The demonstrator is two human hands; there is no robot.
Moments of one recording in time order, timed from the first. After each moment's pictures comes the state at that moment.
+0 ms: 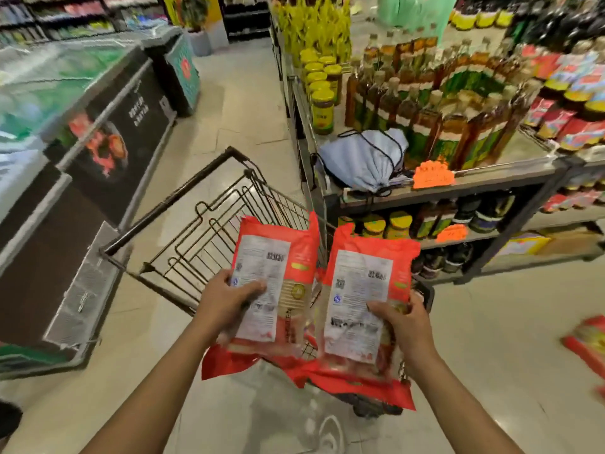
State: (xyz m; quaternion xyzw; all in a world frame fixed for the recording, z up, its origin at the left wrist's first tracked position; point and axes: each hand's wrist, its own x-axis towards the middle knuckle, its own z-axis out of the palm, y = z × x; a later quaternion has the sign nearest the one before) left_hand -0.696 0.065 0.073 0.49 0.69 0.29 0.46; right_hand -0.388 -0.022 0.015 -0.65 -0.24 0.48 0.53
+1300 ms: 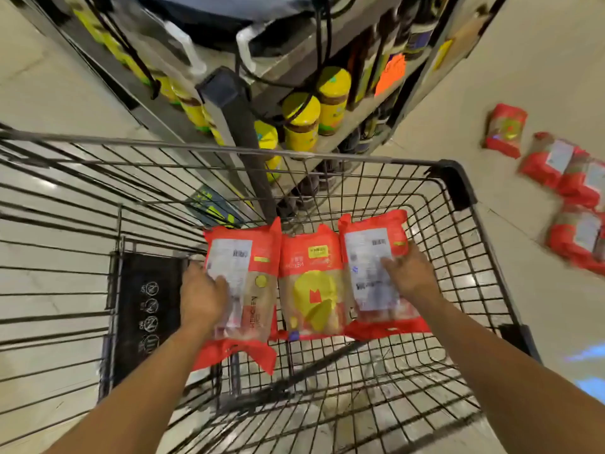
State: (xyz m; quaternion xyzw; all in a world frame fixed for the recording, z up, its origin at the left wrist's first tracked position) left_hand -0.653 0.340 -0.298 0.69 0.63 0.00 0.34; right_hand -0.375 0.080 -0.347 -0.91 -0.07 0.32 0.24
